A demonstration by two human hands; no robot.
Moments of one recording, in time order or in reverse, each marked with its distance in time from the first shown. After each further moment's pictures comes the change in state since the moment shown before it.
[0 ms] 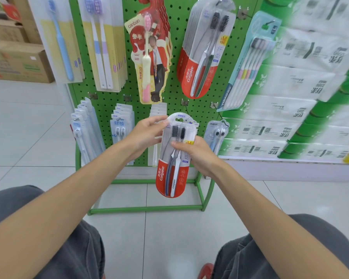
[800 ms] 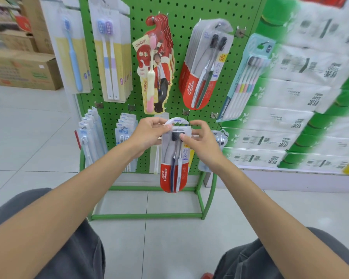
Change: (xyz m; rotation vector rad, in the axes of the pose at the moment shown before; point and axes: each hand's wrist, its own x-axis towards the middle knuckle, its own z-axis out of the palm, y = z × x) left_hand -0.007 0.033 0.004 0.131 0.132 0.105; right_hand 0.000 -0.037 -0.008 -0.299 0.204 -0.156
